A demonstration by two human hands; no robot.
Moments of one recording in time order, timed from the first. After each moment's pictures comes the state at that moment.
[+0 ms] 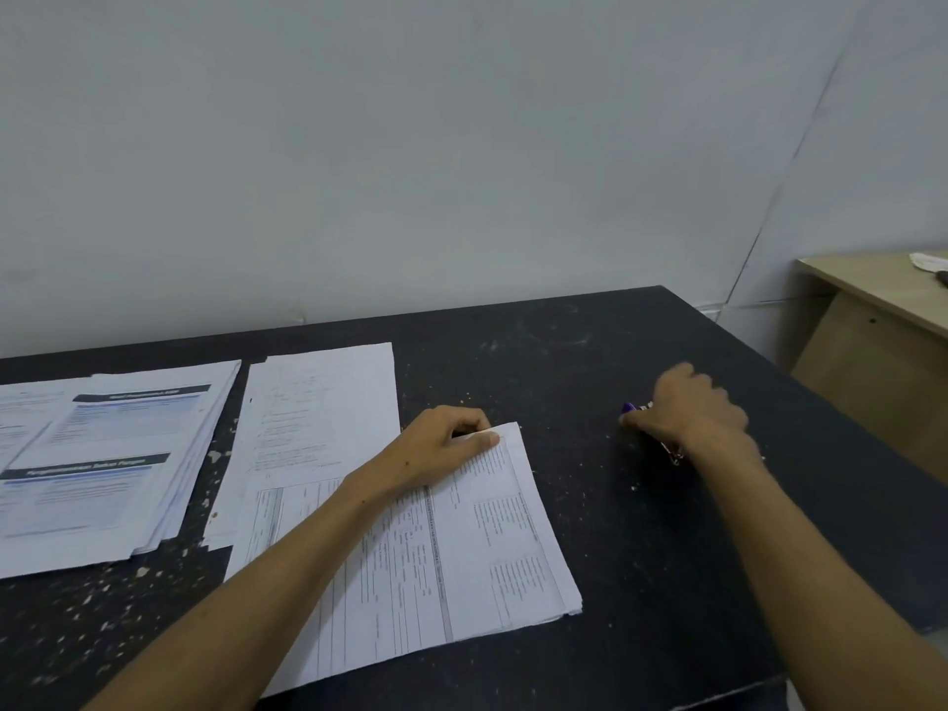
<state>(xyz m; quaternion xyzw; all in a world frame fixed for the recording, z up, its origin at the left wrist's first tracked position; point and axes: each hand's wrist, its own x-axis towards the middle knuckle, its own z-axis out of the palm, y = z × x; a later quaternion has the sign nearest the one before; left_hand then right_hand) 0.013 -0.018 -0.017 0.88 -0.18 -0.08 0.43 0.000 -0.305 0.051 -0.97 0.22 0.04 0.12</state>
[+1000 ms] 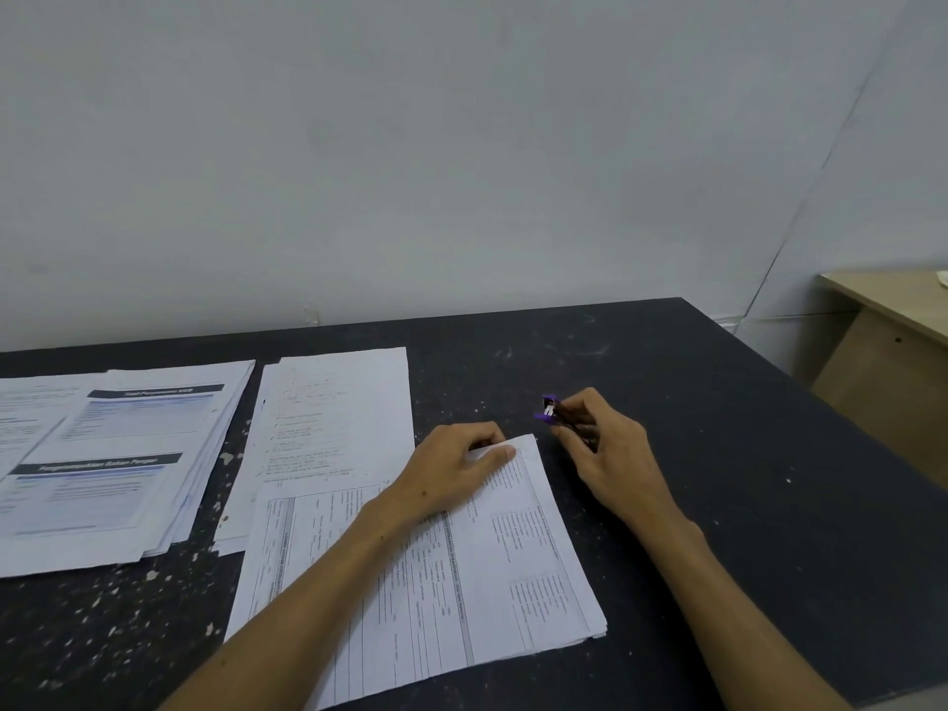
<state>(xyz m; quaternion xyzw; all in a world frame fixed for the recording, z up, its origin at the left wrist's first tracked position) 0.008 -0.024 -0.030 0.90 -0.17 -0.02 0.39 -0.010 -0.248 -0.011 -0.90 -0.13 -0.15 0.39</state>
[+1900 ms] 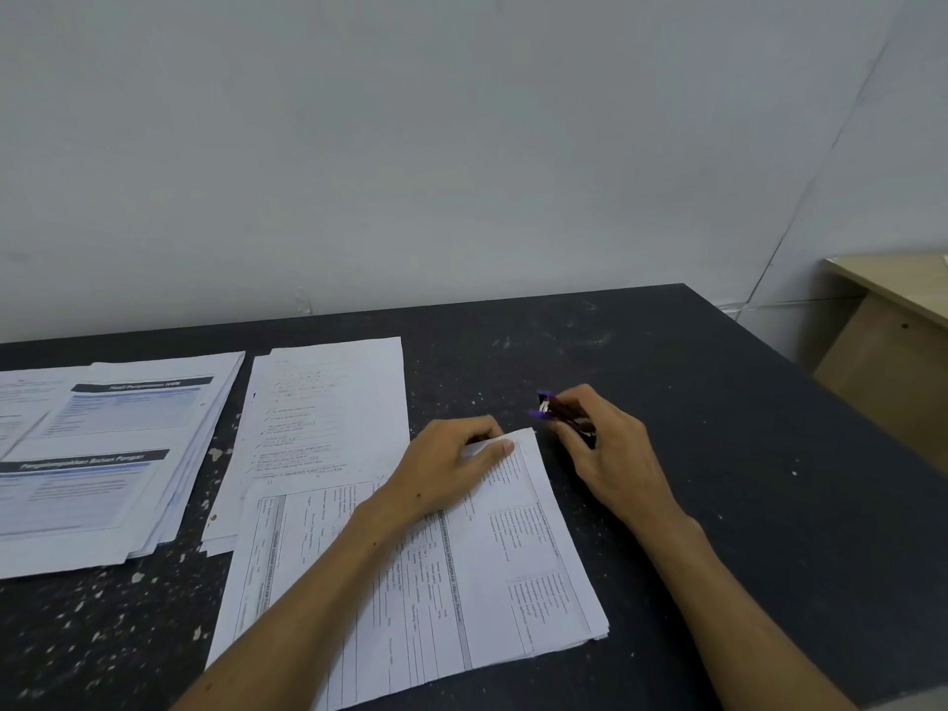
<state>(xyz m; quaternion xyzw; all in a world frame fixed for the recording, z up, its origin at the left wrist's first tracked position) 0.010 -0.023 -0.035 0.91 -0.18 -0.01 0.39 -0.004 -0.250 -0.025 -0.91 -0.16 -0.17 0.35</state>
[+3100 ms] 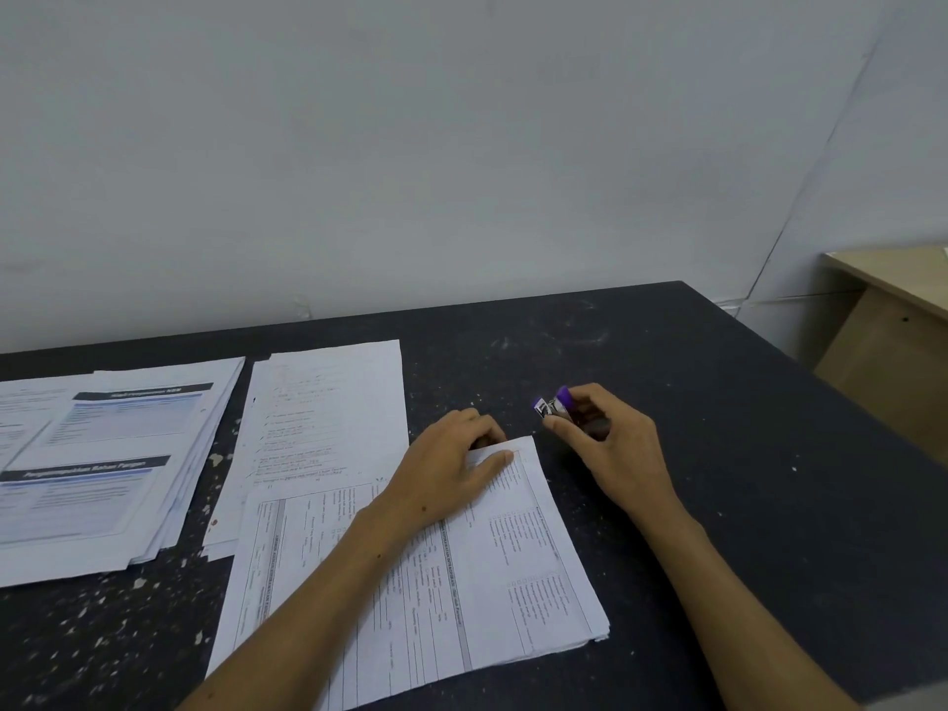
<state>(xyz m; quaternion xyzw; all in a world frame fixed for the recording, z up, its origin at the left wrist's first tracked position) 0.007 -0.025 -0.040 0.93 -0.20 0.06 0.30 -0.002 -0.254 -0.025 -0.88 -0.12 -0.18 0.43</state>
